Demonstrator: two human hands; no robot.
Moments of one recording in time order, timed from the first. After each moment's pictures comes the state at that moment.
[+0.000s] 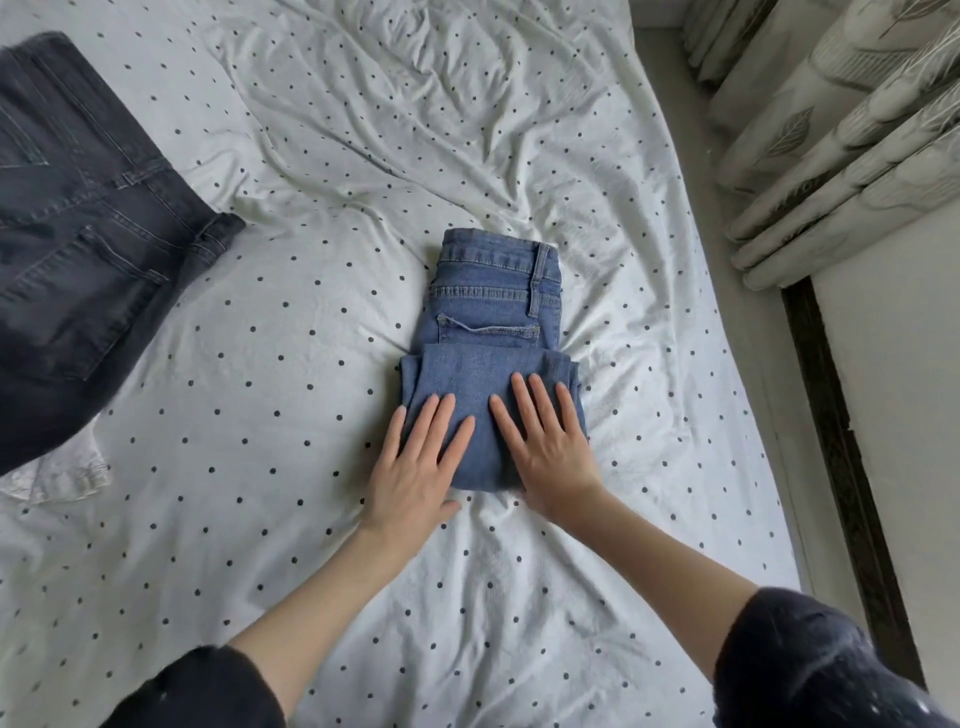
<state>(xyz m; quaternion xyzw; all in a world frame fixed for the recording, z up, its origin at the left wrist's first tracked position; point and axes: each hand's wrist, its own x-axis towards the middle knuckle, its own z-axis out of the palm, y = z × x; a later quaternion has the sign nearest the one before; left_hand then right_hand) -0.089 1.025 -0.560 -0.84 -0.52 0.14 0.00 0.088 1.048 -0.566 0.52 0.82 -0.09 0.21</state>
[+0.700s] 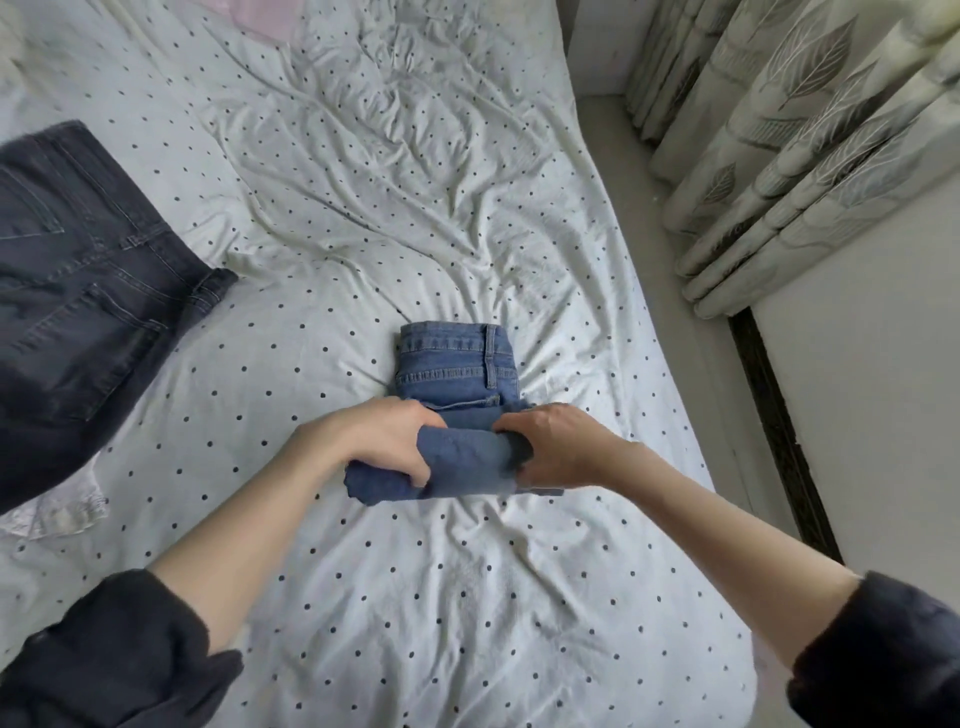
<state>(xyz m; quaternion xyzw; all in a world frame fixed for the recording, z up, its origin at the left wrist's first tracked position) -0.081 1.116 -0.452 -0.74 -0.49 0.23 -0.39 0.129 1.085 -0.460 0.50 0.80 -0.29 0.11</state>
